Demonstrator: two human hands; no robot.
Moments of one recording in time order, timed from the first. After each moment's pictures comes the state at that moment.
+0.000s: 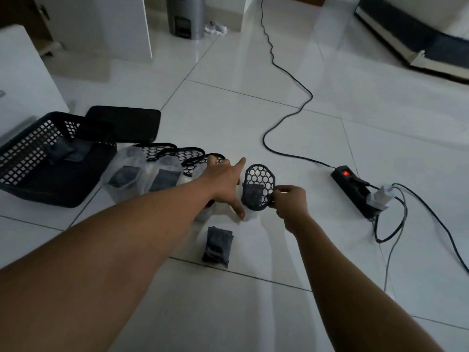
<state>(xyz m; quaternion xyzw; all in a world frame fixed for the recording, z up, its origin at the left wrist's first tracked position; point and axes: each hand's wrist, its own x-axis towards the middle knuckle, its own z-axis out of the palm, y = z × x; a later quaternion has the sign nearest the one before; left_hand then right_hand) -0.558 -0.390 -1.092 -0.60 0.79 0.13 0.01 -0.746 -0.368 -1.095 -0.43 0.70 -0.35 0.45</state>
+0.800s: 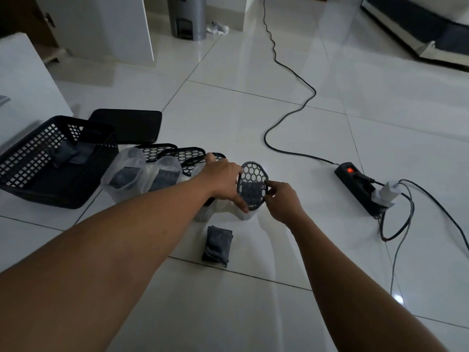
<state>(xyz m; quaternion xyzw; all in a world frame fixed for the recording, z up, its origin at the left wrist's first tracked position) -0.565 -0.390 -1.080 -0.61 0.79 0.09 0.01 -0.747 -0.374 -1.100 -0.67 0.65 -0.18 0.30</state>
